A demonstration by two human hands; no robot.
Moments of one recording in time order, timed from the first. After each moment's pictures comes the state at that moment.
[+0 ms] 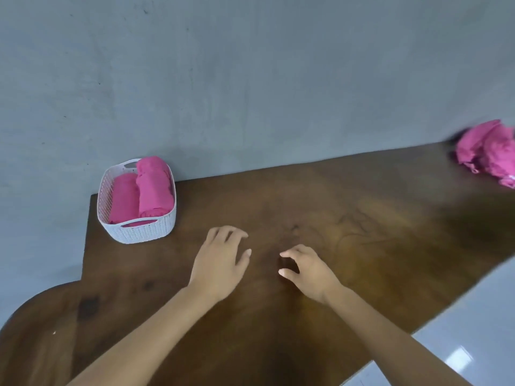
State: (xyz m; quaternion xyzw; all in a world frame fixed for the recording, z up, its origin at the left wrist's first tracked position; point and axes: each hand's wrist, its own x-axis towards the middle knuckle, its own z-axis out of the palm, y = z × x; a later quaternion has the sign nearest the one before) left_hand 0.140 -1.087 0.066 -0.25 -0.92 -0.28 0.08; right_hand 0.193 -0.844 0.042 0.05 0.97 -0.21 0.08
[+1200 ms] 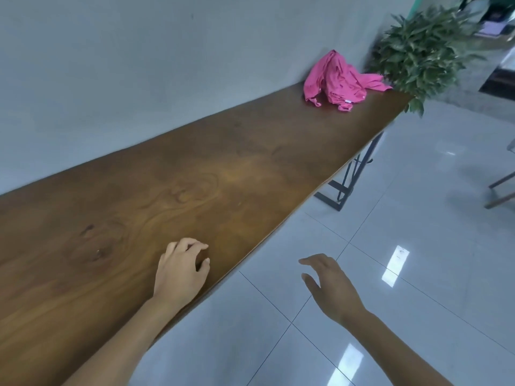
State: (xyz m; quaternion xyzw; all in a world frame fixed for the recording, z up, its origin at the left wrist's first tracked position) left_hand 0.282 -0.726 0.009 -0.32 -0.92 -0.21 0.01; right_hand 0.516 -0.475 0.003 0.26 0.94 -0.22 -0.07
